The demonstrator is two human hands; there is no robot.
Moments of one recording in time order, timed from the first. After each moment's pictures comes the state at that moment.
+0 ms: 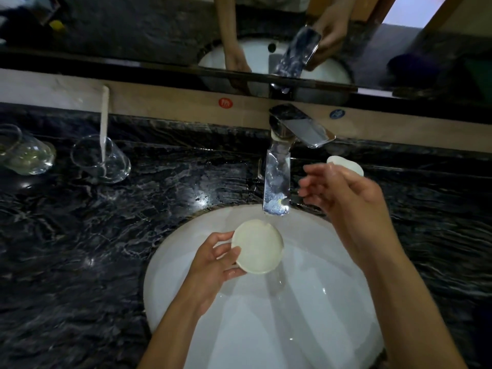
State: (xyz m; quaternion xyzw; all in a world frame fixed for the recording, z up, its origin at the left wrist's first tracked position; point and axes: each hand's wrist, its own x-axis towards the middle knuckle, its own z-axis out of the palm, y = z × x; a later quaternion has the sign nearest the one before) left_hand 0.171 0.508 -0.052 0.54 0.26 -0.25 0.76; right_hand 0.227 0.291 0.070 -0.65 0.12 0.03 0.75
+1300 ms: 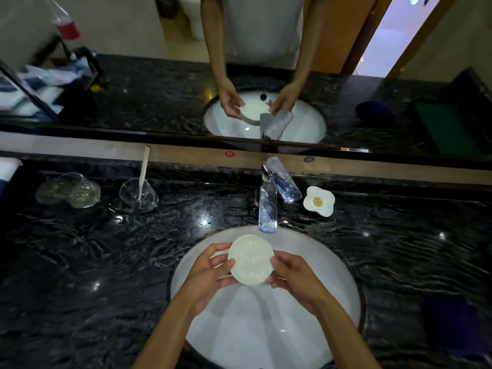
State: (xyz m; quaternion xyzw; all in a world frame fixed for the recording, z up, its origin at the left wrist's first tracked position) left_hand 0.167 0.536 0.021 0.53 0.23 -0.28 0.77; right_hand 0.153 0.316 0.039 -0.64 0.19 0.28 0.69
